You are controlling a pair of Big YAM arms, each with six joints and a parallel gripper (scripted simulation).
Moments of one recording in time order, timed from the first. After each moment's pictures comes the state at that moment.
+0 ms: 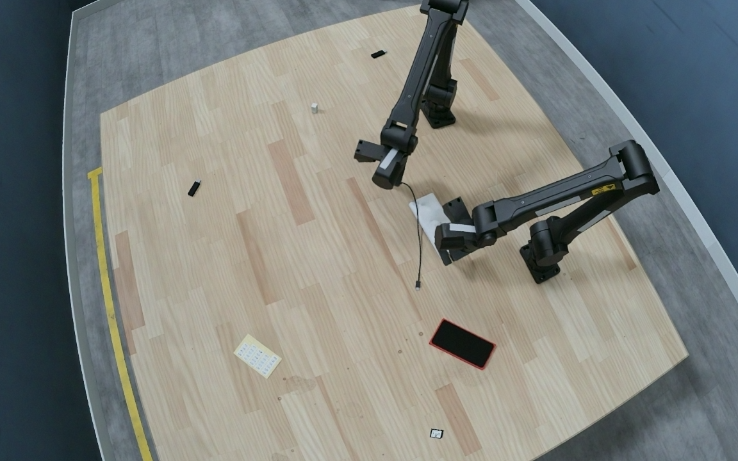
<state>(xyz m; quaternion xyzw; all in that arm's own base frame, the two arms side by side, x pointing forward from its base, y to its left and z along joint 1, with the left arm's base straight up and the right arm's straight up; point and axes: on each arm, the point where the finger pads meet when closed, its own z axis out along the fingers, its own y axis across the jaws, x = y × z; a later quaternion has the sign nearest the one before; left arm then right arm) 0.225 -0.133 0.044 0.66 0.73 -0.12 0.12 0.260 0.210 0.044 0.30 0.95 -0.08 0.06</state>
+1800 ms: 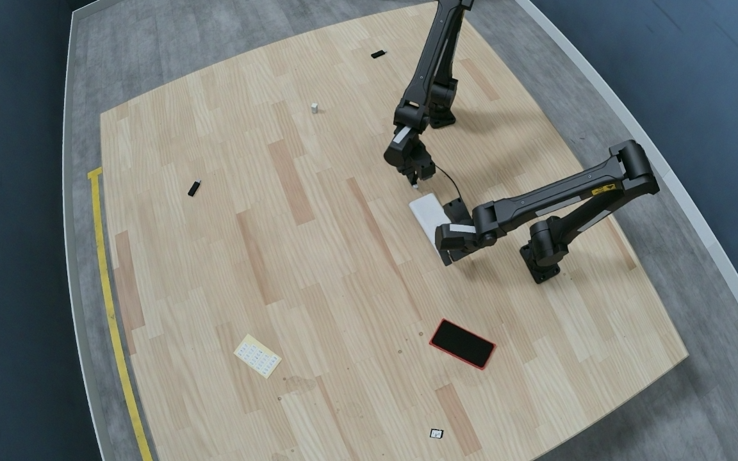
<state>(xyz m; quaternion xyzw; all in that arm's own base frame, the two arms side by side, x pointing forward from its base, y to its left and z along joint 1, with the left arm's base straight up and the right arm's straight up) 0.225 -0.132 0.044 0.67 0.72 -0.12 0.12 0.192 0.228 0.031 -0.73 0.67 0.09 0.07</state>
